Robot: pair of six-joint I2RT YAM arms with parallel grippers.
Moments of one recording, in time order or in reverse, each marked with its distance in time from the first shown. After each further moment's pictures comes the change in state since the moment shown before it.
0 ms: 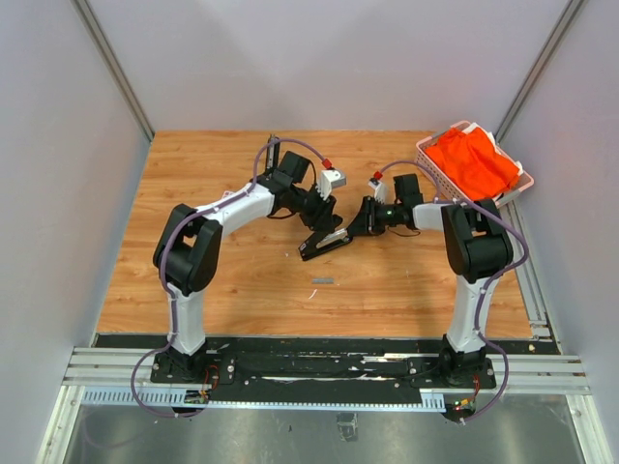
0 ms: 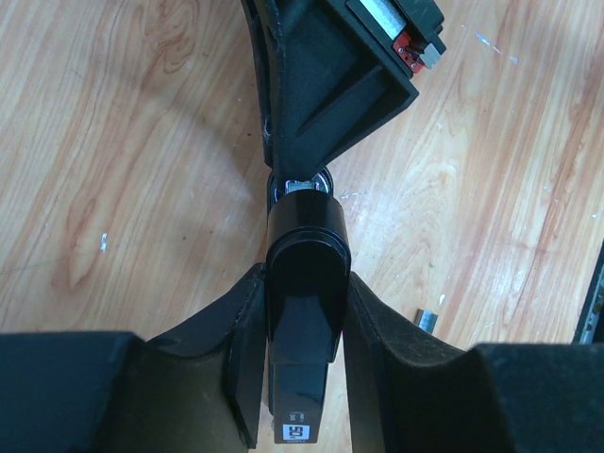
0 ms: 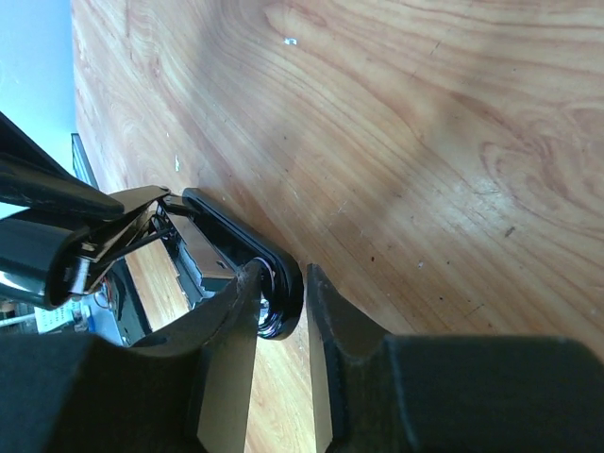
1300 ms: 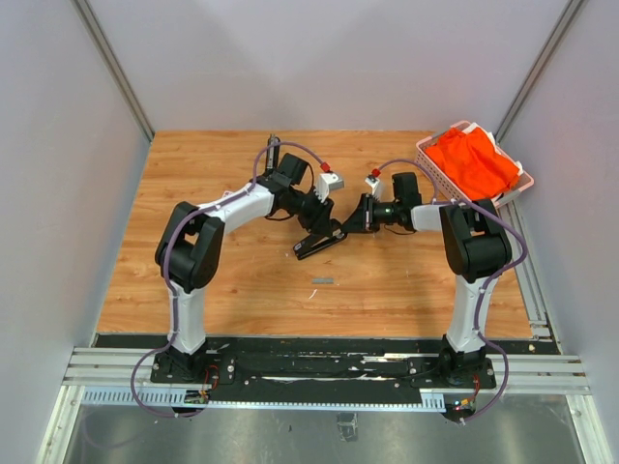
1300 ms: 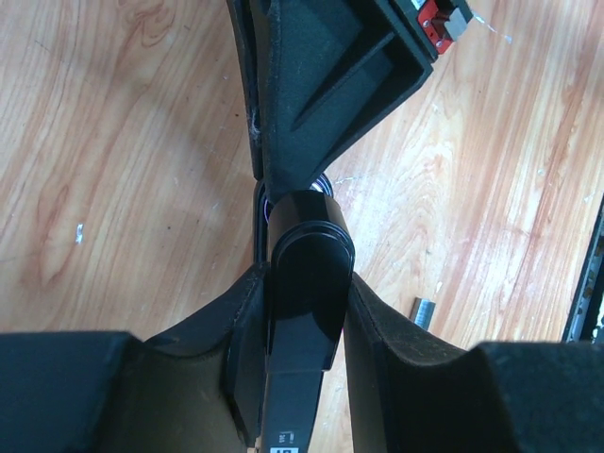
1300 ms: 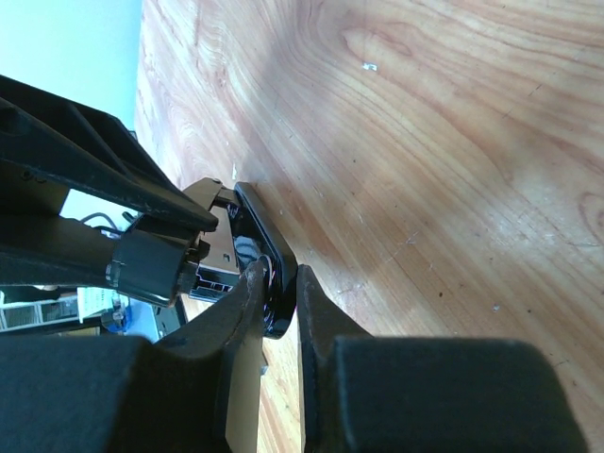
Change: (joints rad) left arm 0.015 0.031 0.006 -0.030 0.036 0.021; right arm 0.004 0.003 -0.017 0.125 -0.077 0.095
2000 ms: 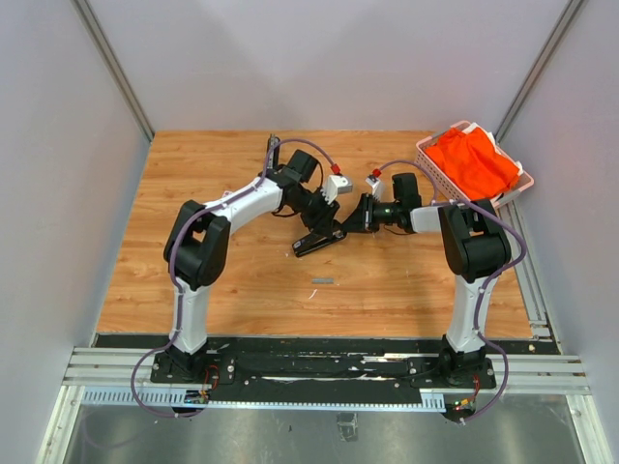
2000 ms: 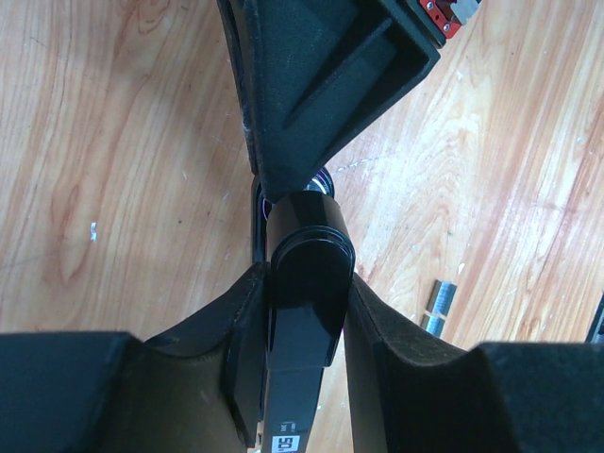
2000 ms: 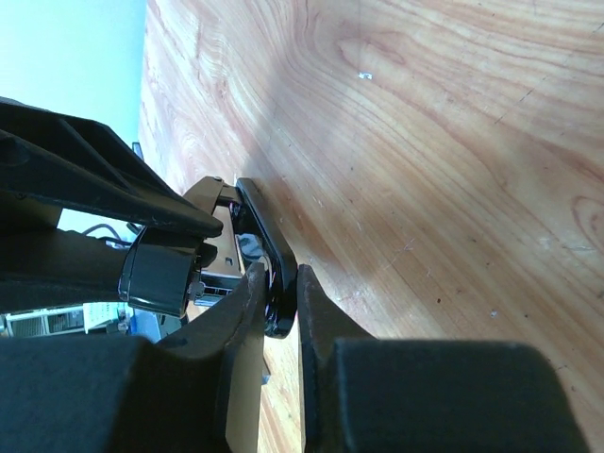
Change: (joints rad) left arm -0.039 0.050 0.129 -0.177 -0.094 0.121; right arm 0.013 0.000 -0.015 0.070 -0.005 0.062
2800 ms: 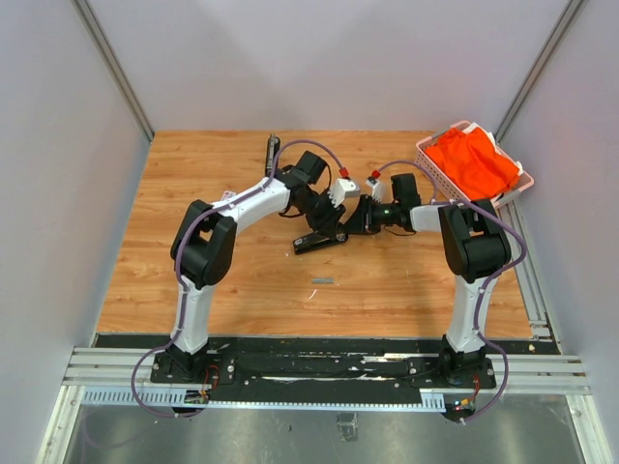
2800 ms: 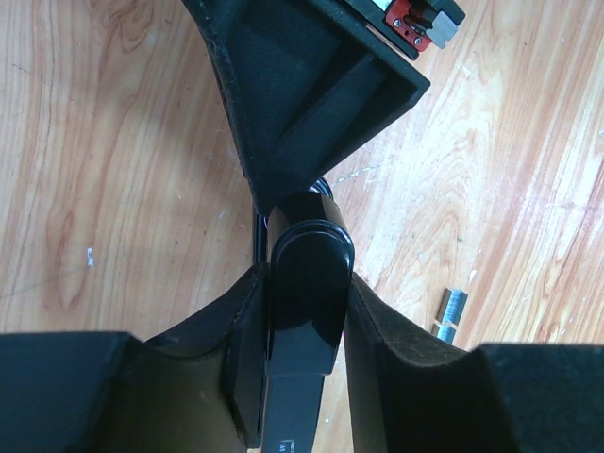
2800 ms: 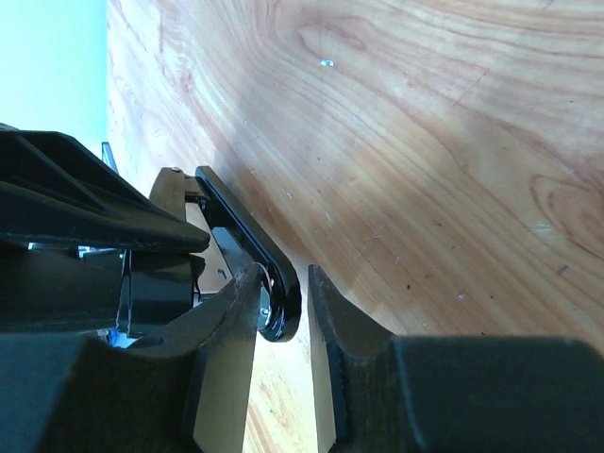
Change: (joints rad) left arm -0.039 0.042 0.055 -0.035 -0.034 0.037; right arm 0.002 -0.002 0.019 -0.099 0.063 -0.069
